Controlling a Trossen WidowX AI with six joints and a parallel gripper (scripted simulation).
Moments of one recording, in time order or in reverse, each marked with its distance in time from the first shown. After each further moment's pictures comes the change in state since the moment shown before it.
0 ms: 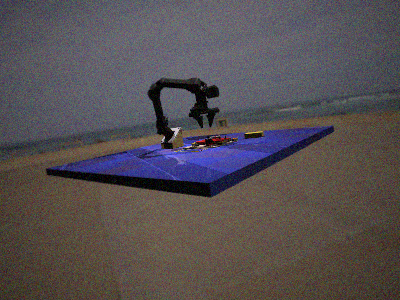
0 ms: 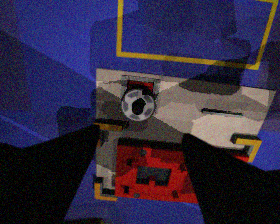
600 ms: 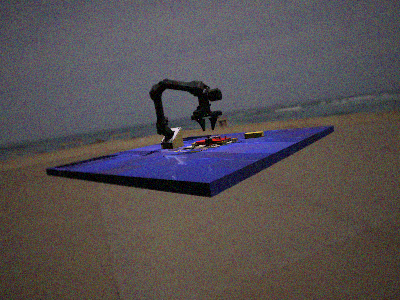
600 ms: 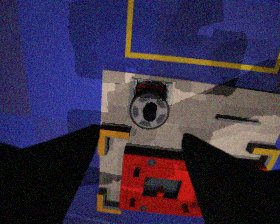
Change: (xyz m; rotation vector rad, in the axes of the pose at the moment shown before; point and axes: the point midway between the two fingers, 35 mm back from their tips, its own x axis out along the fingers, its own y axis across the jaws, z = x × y) arm 0.021 0.010 -0.005 -0.015 -0.035 0.007
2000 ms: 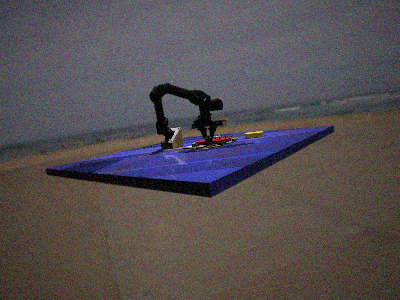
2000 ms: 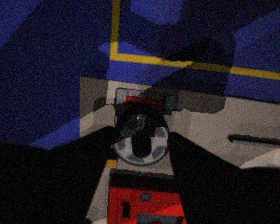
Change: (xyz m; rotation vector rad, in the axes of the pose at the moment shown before) arm 0.051 -0.006 0.004 -0.009 -0.010 -0.026
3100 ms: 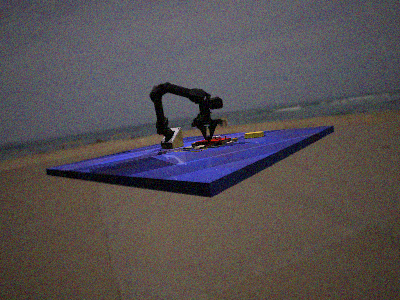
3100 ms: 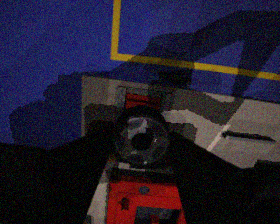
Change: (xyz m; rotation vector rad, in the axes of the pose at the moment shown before) arm -0.009 -0.001 0.000 -0.004 -0.004 -0.004
